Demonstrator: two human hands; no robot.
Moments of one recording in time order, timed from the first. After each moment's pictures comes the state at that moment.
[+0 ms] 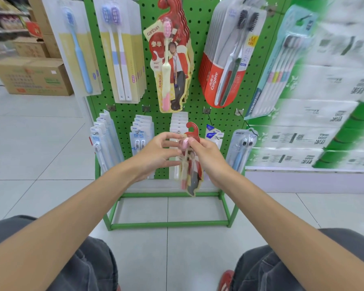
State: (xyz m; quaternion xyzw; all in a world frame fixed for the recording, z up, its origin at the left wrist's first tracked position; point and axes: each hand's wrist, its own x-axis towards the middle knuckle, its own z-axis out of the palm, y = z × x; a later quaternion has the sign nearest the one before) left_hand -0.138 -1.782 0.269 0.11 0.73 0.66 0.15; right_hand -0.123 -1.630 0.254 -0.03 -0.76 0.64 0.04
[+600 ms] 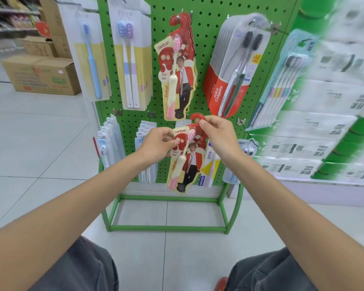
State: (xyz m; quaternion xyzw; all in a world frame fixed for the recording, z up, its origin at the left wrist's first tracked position) left_hand -0.156 -1.785 0.297 0.10 0.83 0.55 0.01; right_hand -0.129 -1.620 0.327 0.02 -0.81 0.57 0.15
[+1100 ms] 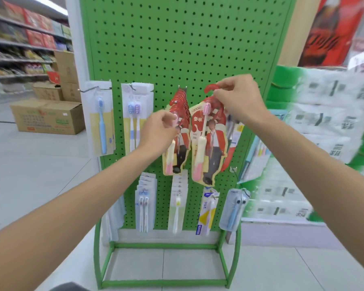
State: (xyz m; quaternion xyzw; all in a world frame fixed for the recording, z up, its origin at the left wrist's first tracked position) left_hand -0.178 -1.781 0.454 0.12 0.81 0.53 -0.22; right_hand -0.137 -1.611 0.542 0.07 -0.87 0.38 0.30
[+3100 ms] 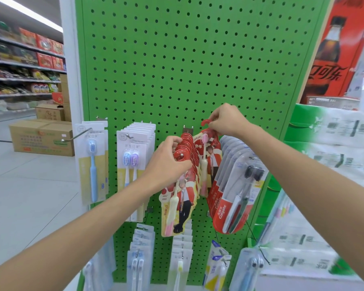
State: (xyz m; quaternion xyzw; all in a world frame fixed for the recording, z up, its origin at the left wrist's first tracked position) left_hand -0.275 -1.779 0.476 0.19 0.83 0.50 -0.17; right_hand -0.327 -1.595 0.587 0.06 -0.96 0.18 0.20
